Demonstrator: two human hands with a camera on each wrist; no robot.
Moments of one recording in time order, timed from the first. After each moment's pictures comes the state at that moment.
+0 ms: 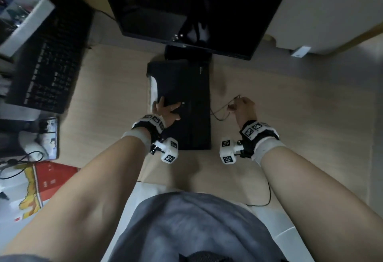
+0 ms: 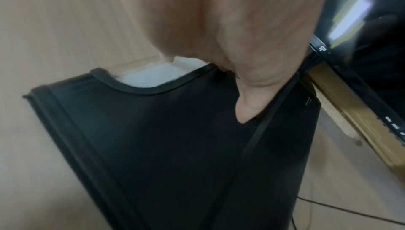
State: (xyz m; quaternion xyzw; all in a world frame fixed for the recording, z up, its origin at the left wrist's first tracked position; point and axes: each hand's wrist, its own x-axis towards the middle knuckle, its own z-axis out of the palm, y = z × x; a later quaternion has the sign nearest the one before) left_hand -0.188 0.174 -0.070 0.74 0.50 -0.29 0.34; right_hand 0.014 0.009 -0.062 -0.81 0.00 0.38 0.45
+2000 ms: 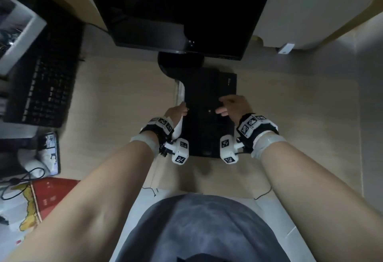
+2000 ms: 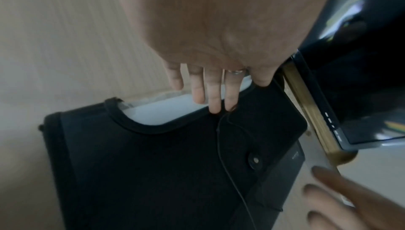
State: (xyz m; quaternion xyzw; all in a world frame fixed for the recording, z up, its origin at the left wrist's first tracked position) left_hand -0.156 0.164 -0.056 0.56 0.53 -0.17 0.61; right_hand -0.001 0.019 -0.012 -0.81 -0.11 0.46 0.34
